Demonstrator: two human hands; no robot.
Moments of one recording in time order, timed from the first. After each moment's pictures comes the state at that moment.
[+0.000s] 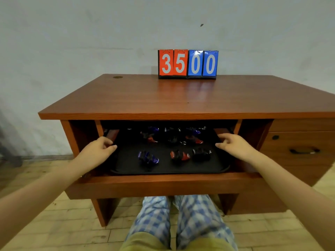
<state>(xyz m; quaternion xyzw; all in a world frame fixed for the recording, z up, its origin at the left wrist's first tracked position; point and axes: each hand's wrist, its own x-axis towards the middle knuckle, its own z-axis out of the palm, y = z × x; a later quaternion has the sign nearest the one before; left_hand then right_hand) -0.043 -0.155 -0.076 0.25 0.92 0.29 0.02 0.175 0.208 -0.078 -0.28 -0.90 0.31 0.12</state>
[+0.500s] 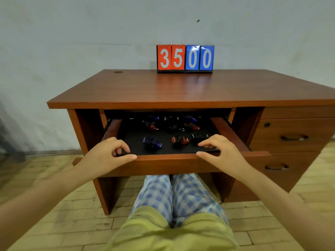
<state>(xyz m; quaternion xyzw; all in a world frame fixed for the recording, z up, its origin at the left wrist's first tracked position) 0.038 -0.182 -0.079 0.40 0.88 0.26 -0.03 0.241 0.110 -0.095 -0.09 -0.93 0.24 0.25</state>
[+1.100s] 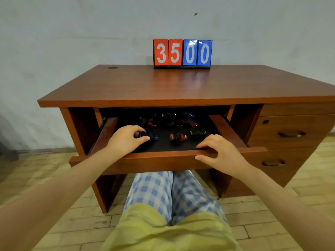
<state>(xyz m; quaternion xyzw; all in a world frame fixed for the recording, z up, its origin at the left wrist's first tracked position) 0.000 -0.101 -0.085 0.39 0.89 0.25 -0.04 0.233 0.119 -0.098 -0.07 -0.96 0.18 0.22</state>
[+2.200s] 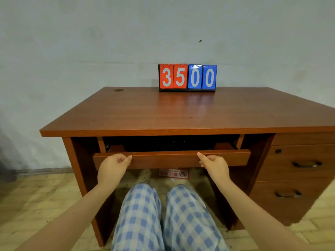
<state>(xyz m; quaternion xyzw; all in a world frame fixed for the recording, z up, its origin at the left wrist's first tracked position) -0.051 -0.112 -0.113 0.21 0.88 0.43 -0.06 0.126 0.144 -0.116 -0.36 -0.77 0.44 0.29</state>
